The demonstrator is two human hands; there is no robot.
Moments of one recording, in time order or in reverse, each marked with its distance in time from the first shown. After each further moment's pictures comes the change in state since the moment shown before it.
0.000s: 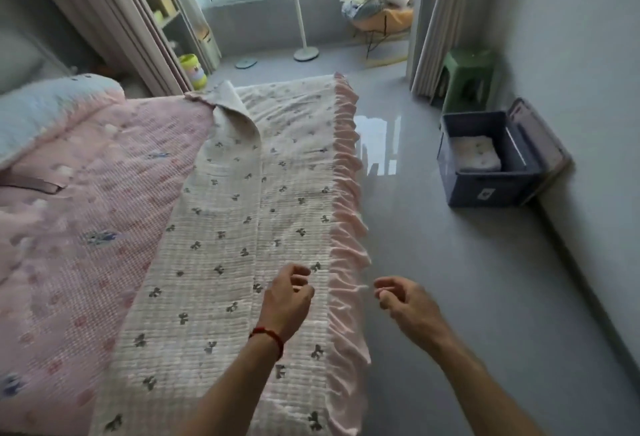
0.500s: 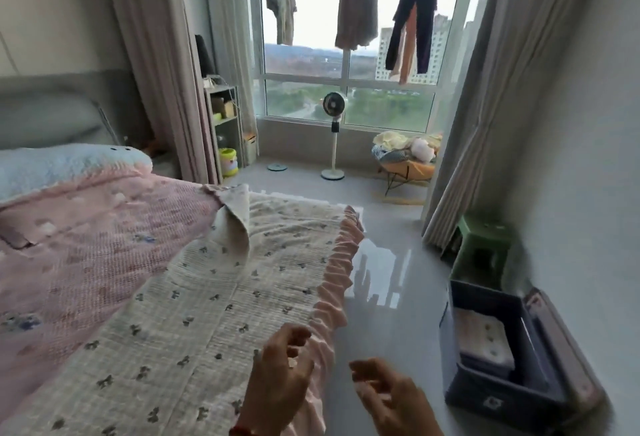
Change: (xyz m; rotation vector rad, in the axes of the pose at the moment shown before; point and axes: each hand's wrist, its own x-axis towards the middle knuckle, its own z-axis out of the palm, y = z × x) left_hand 0.184 0.197 0.053 -0.185 0.357 0.293; right_hand 0.208 -0.135 -0.161 -0.209 -0.104 -0.325
